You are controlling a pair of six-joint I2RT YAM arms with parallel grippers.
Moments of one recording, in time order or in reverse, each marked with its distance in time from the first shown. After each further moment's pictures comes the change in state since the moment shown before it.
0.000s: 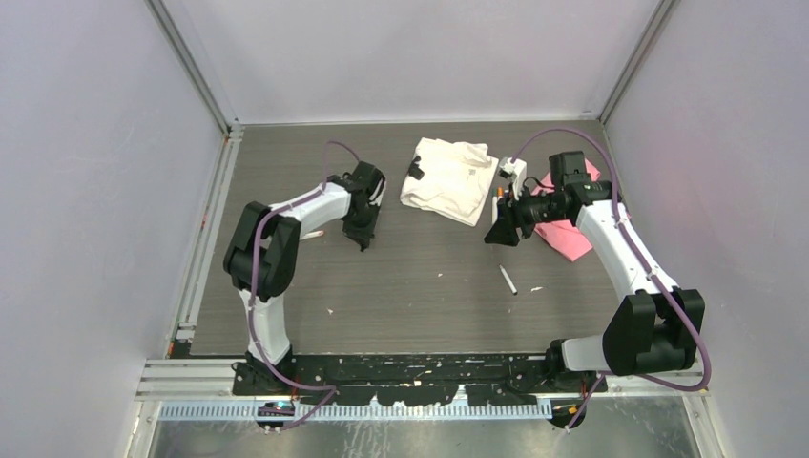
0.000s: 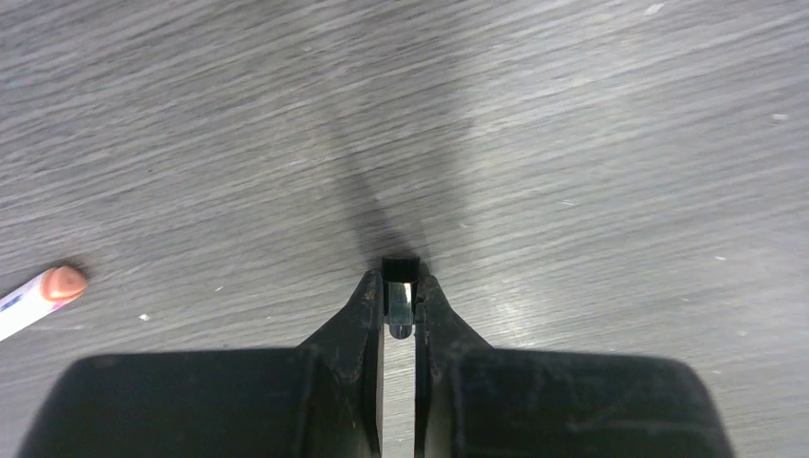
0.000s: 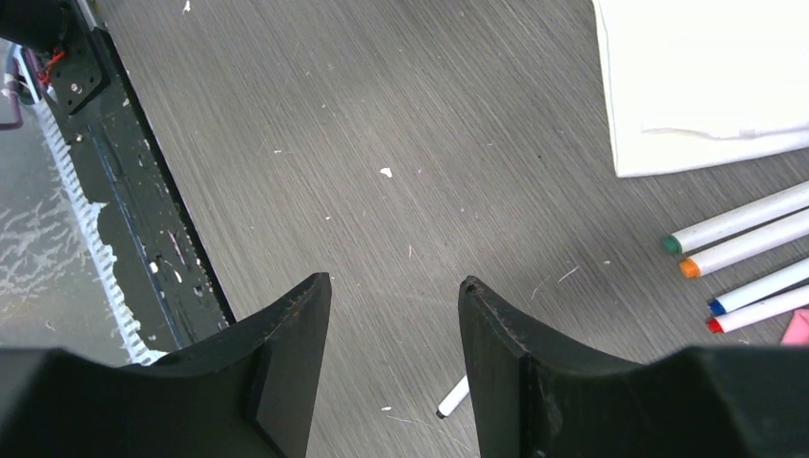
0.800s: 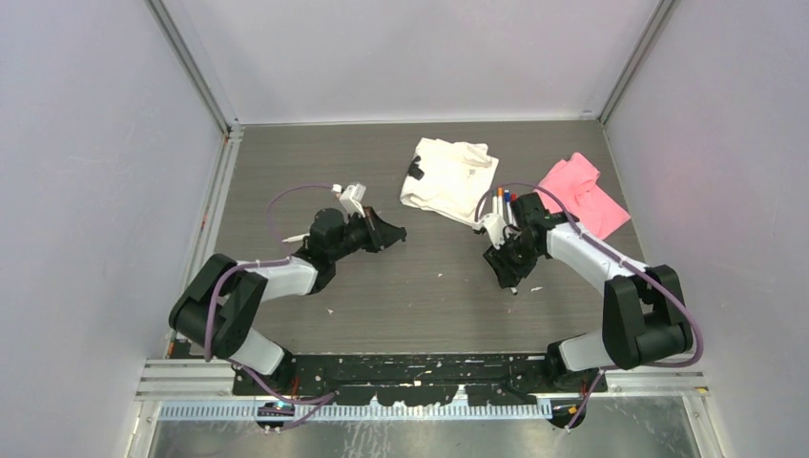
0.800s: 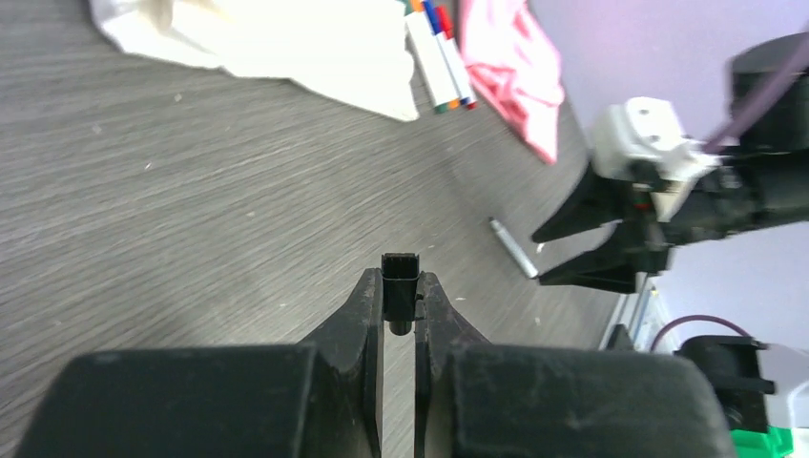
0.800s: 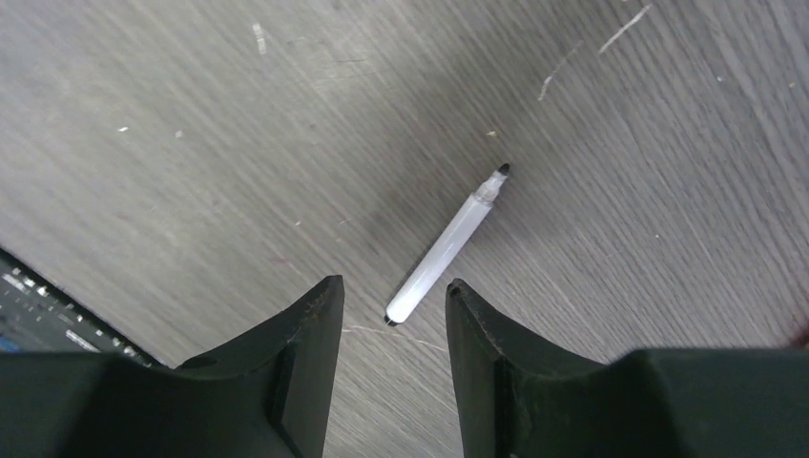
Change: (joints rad) left arm -0.019 -0.431 -0.833 1.446 0.426 -0.497; right arm 0.172 0.031 -0.310 0.091 0.555 -0.013
